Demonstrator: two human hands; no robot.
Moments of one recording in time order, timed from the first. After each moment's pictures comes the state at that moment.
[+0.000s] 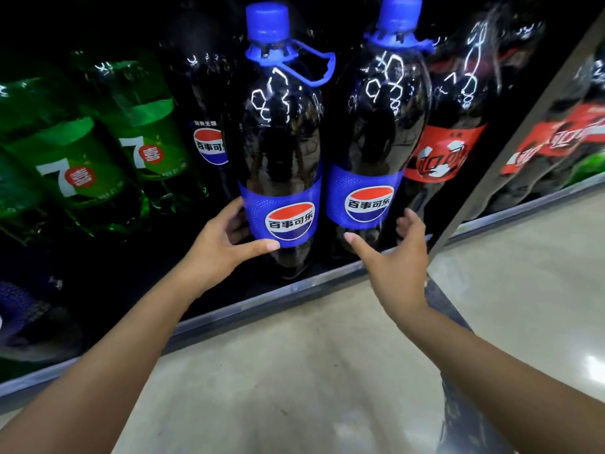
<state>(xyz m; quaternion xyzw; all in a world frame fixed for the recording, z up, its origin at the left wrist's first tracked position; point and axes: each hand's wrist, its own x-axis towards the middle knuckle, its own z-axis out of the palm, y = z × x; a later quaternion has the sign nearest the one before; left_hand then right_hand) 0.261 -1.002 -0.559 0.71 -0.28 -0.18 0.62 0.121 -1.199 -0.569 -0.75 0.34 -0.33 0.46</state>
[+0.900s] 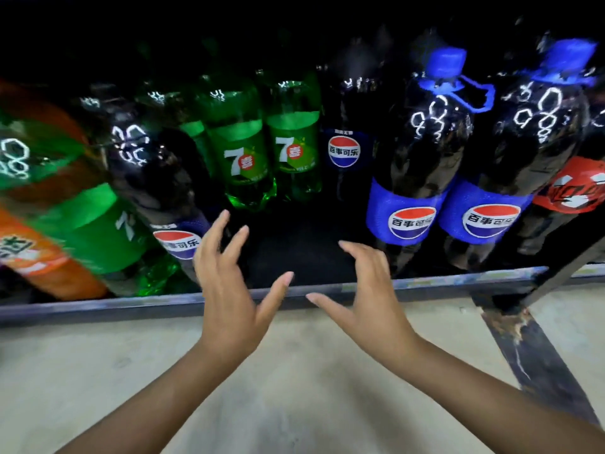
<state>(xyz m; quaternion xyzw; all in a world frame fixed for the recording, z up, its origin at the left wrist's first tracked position) 0.155 -0.864 -0.537 0.85 -0.20 0.35 0.34 0.117 -1.046 -0.538 -0.90 -0.03 -0.17 0.40</state>
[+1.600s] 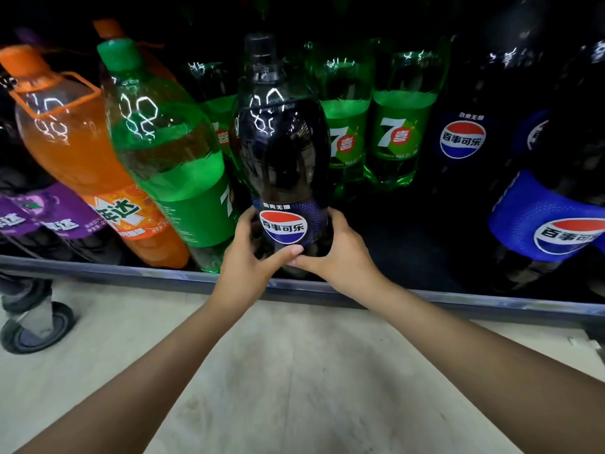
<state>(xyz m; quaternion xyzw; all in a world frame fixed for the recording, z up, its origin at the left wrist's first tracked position) 0.219 -0.747 -0.562 0.81 -0.04 0.07 0.58 0.226 -0.909 -0.554 -0.84 -0.05 0.00 0.53</state>
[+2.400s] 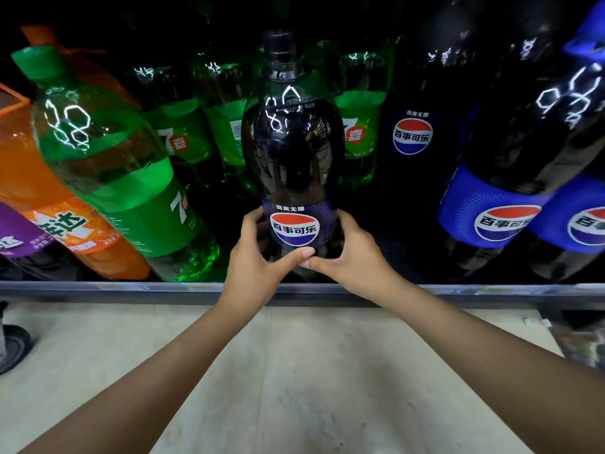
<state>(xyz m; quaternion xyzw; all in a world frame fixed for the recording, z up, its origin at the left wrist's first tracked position) 0.210 -0.812 -0.554 0.82 -0.05 0.06 0.56 0.213 -0.977 -0.553 -0.85 -0.04 -0.01 0.53</state>
